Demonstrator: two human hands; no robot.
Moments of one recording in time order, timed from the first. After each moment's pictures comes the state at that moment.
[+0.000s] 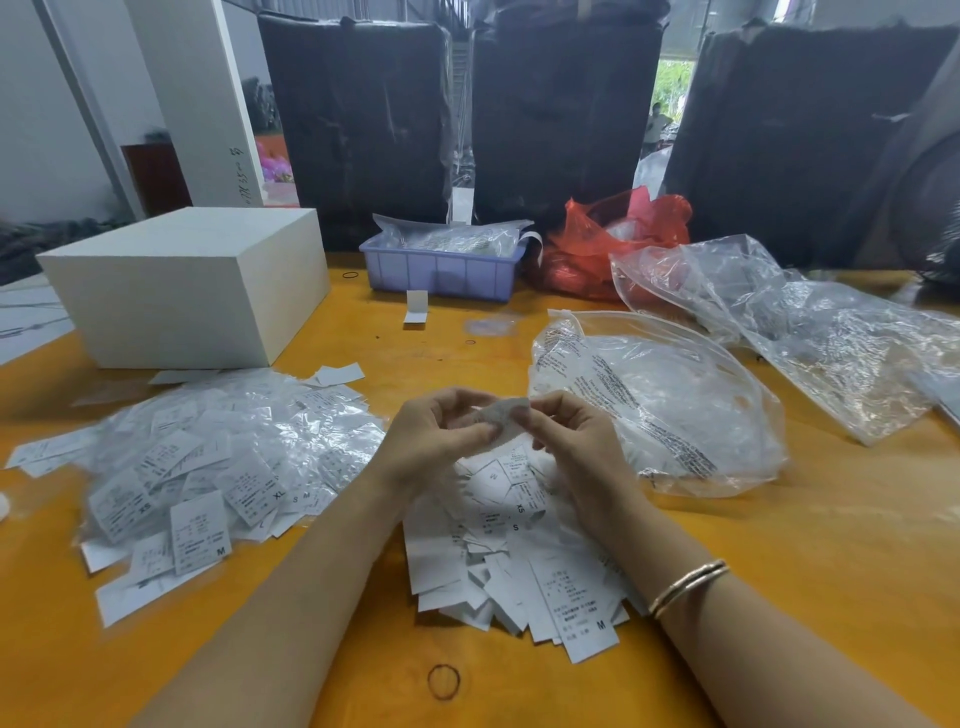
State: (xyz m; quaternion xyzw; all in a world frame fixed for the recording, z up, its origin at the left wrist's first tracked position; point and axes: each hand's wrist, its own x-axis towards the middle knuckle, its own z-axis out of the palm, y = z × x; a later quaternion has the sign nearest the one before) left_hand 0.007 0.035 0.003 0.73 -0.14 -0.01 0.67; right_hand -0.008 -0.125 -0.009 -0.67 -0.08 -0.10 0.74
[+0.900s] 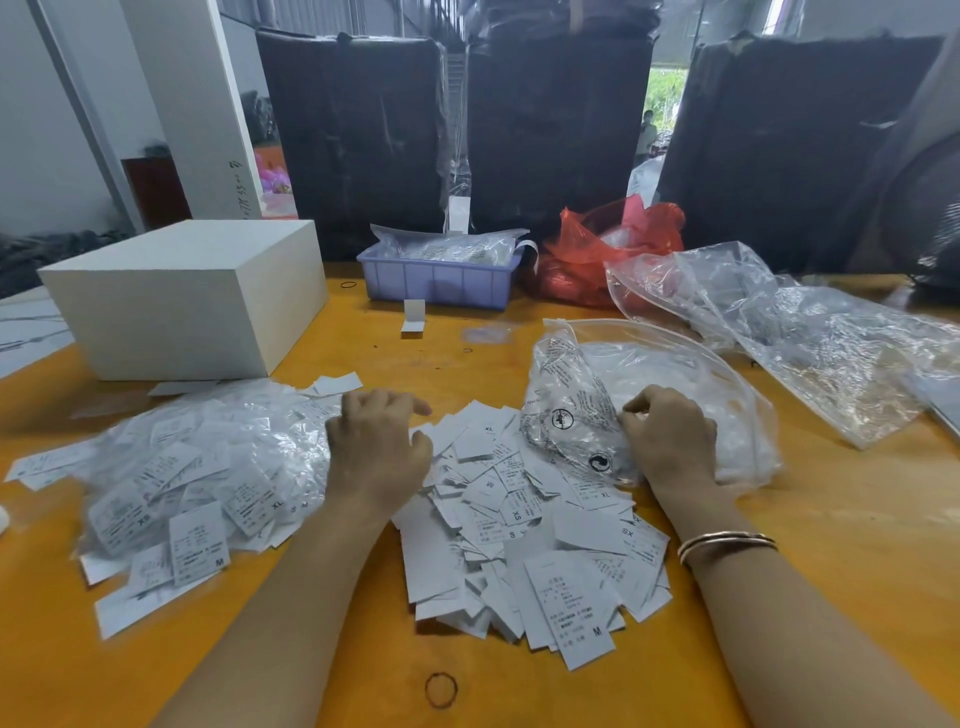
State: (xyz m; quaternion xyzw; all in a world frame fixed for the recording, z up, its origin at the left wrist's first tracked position) left_hand 0.020 0.060 -0.012 0.96 -0.04 0.23 0.17; right_hand 0.031 -0.206 -0.017 -0.93 0.14 -0.29 0.20
